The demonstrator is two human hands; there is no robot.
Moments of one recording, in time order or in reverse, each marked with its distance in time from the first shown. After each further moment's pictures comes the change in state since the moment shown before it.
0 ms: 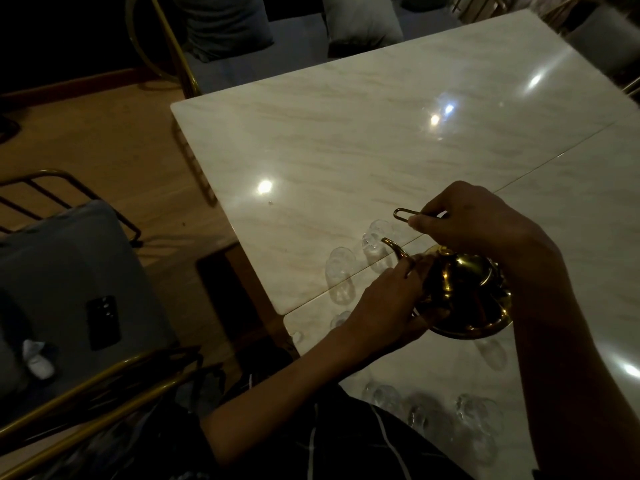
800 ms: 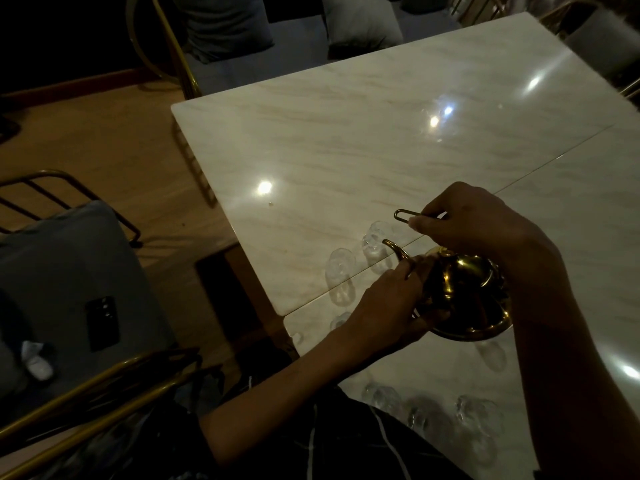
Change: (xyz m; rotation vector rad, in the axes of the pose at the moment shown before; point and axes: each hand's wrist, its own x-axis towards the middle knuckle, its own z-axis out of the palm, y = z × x) left_hand 0.000 -0.002 0.002 -0.009 -0.012 -0.004; right_hand -0.003 -0.004 -0.002 -0.005 -0.005 0.005
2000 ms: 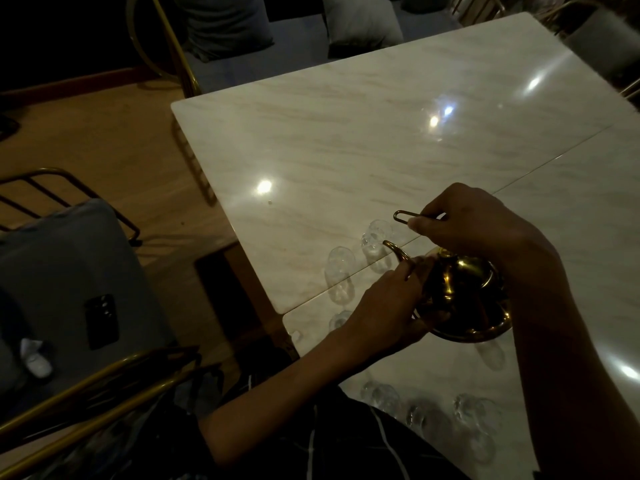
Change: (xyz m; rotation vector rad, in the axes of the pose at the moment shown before) left_hand -0.005 0.005 0.000 0.010 0.006 0.002; right_hand -0.005 -0.002 0.001 -0.004 -0.010 0.018
